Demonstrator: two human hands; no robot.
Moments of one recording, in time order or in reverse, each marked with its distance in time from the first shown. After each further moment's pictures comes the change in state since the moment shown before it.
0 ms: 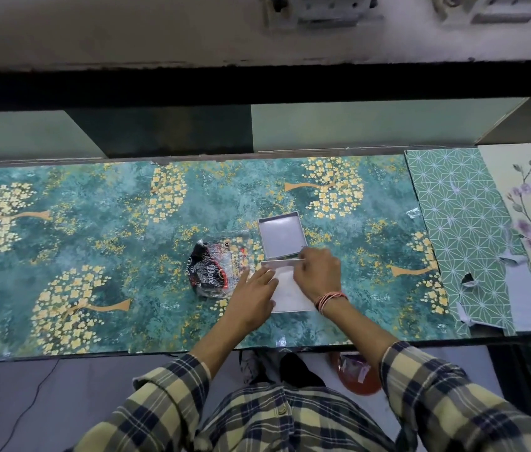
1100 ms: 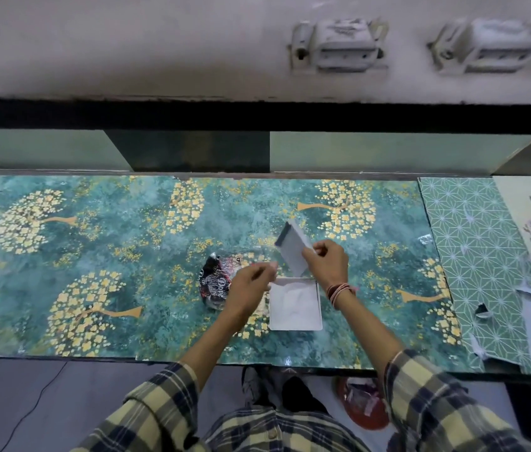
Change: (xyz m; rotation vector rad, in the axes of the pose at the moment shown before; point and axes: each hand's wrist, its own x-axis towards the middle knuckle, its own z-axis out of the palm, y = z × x) left_hand -0.003 0.000 -0.064 -1.256 0.340 -0.450; right_hand 0.044 -0.013 -0.022 0.669 0.076 0.232
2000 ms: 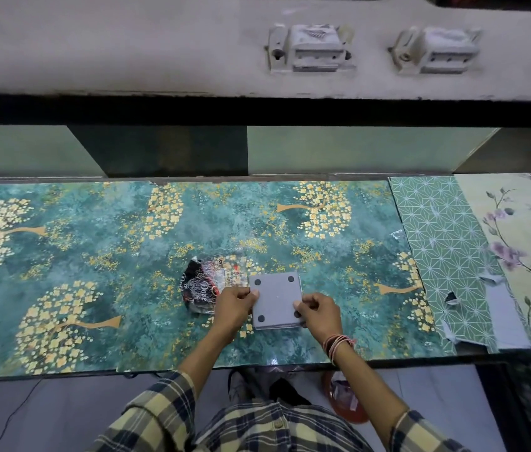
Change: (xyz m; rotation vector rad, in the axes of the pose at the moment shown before) left_hand -0.002 -0.051 0.010 0.040 0.002 -0.172; right_hand -0.086 0.068 -0.018 0.017 -0.140 0.204
